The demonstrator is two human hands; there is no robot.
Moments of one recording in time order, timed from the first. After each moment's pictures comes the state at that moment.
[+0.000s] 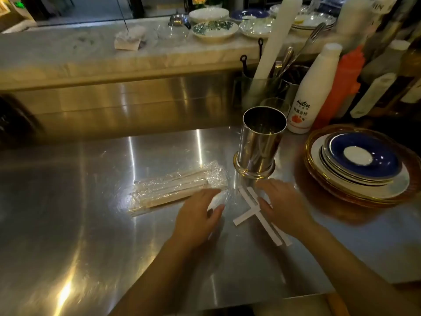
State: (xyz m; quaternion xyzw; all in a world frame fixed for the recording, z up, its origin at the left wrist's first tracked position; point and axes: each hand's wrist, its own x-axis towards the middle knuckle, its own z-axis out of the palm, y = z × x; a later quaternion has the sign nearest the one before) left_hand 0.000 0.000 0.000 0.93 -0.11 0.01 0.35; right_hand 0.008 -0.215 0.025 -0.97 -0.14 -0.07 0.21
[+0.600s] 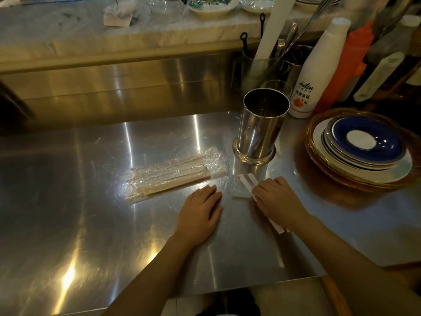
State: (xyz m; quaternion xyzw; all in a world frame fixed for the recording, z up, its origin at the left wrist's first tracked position) left_hand -0.007 0.004 -0.054 0.96 -0.18 0.01 0.23; right_hand 0.007 -0.211 -0.006 -0.98 -0.21 0.00 0.05
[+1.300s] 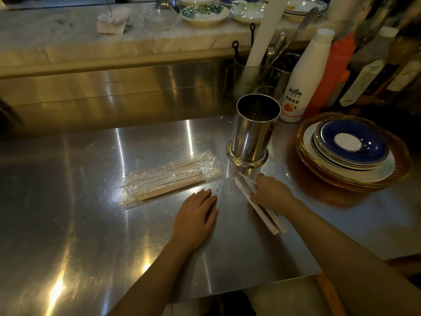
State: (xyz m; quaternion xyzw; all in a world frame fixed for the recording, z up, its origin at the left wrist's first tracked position) left_hand -0.009 0.005 -0.053 0.95 -0.18 0.01 0.24; right_hand 0.045 -0.216 -0.020 -0.97 0.03 0.15 0.17
